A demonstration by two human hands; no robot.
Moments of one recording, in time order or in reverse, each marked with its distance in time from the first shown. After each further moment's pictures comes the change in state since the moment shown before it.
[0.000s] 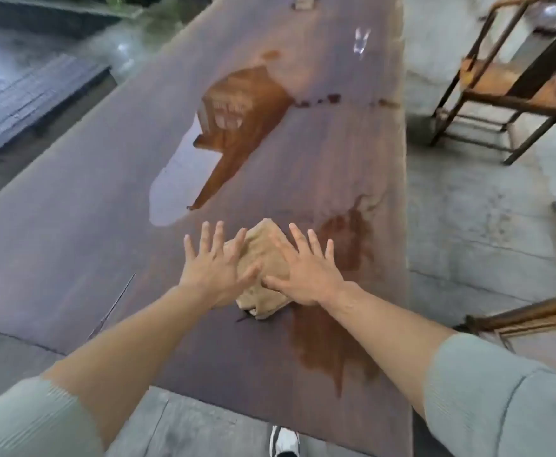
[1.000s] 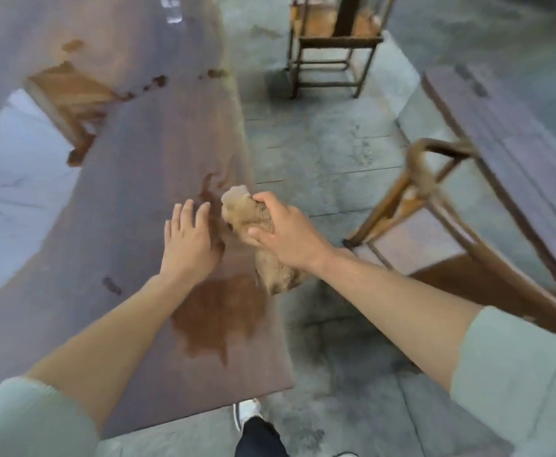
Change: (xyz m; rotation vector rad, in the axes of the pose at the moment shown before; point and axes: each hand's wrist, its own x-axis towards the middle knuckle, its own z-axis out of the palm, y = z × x) left_hand 0.029 0.211 -0.028 -0.265 0.105 0.272; right_hand -0.144 0.145 -0.093 0.511 0.347 0.214
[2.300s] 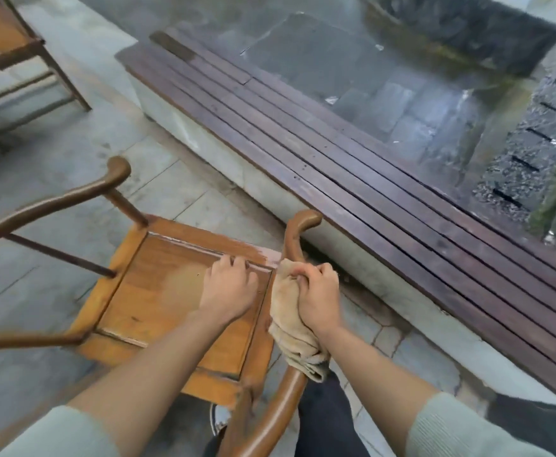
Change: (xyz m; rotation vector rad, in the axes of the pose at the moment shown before) left_hand -0.055 0.823 0.351 0.134 -0.529 0.657; right_hand -0.435 0.635 -0.334 0.198 0.832 0.894
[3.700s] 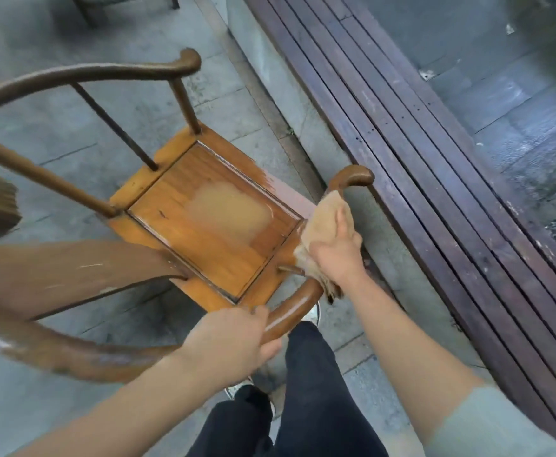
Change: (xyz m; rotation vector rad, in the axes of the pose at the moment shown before) left_hand -0.180 0.046 0.045 0.150 -0.344 0.016; right_hand 0.009 0.014 -0.014 -0.136 -0.525 0.247
